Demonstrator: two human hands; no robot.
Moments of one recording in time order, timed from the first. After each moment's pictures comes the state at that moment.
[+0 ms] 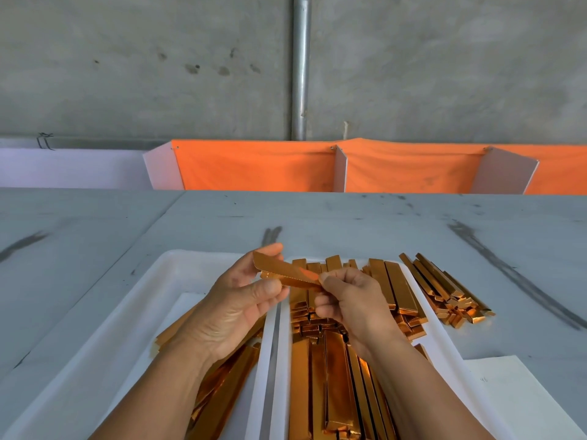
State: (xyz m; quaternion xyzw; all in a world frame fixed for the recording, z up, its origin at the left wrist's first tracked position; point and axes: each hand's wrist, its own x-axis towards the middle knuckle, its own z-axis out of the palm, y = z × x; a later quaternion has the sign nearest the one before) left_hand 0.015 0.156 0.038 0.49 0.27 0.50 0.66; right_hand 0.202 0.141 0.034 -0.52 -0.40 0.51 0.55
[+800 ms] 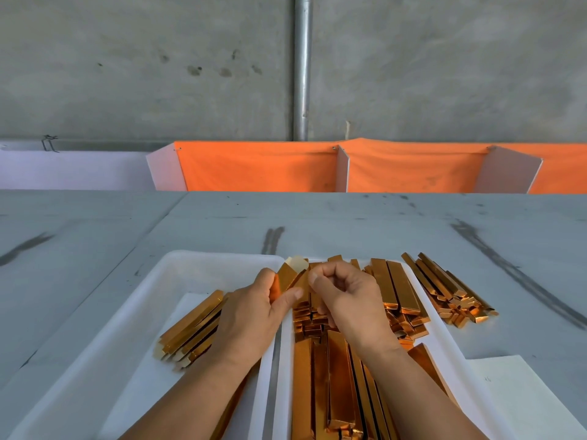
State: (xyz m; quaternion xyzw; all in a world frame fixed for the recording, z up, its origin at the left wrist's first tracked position) left_hand 0.034 0.156 0.013 0.75 0.55 0.35 0.11; right_hand 0.193 0.131 0.036 -0.50 -0.55 0.38 0.56
